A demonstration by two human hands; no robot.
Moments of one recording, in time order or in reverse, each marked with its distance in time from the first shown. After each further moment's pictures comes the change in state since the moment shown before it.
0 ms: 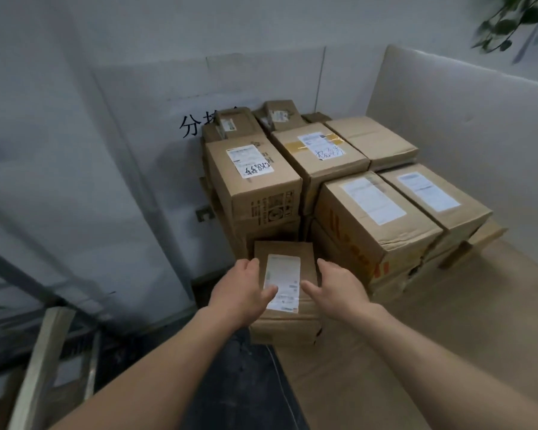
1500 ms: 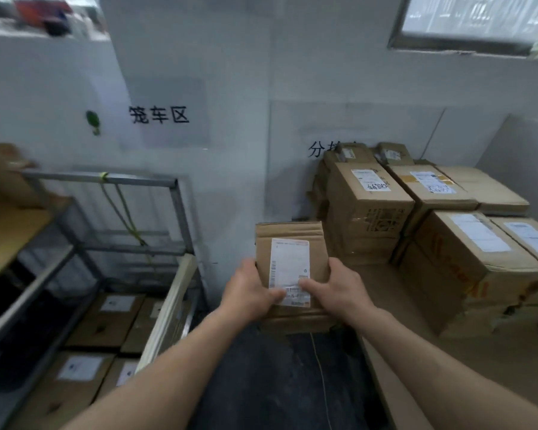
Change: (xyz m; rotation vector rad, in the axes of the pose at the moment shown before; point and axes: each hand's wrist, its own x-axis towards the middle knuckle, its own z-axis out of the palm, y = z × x) left_hand -0.206 -0.132 -0.071 -0.500 0.329 -0.384; right_hand -0.134 -0.173 0.037 0.332 -0.177 -0.284
